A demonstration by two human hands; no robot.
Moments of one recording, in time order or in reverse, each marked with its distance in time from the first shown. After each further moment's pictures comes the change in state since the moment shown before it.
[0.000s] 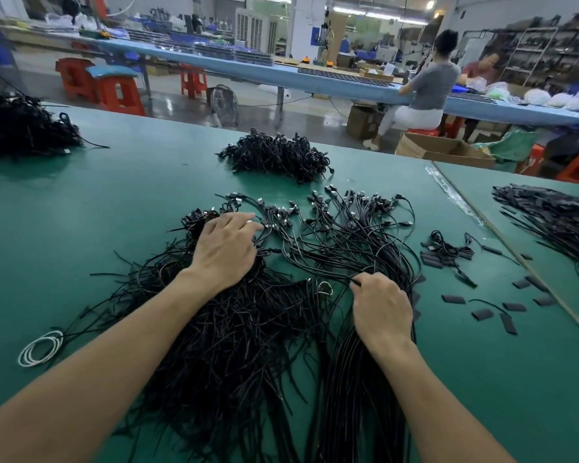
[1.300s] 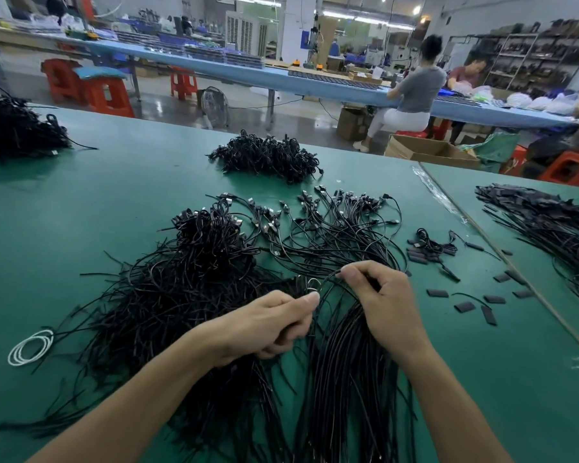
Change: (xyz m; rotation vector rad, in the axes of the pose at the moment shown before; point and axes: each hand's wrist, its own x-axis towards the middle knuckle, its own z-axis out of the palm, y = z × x) left_hand -0.080 0.095 -0.058 -1.317 -0.798 -0.015; right_hand -0.027 0.011 -0.048 0.914 -0.016 -0.130
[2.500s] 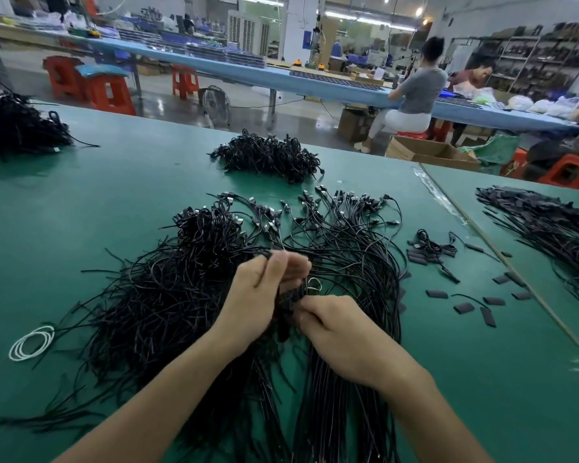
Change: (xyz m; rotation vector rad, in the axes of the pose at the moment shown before) left_hand 0.020 -0.015 0.003 -0.138 0.677 0.383; right_hand -0.025 -0.041 0.023 -0.323 -0.548 -0.018
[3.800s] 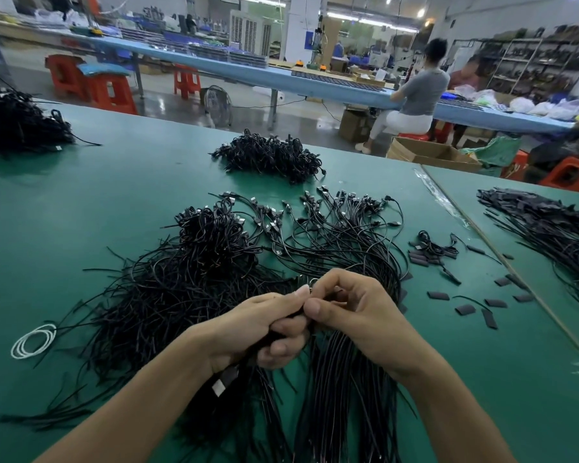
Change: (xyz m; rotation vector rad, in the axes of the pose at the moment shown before) left_hand -0.018 0.027 -0.014 -0.307 -0.650 -0.607; right_hand -0.002 0.007 -0.018 0.673 0.025 -0.100
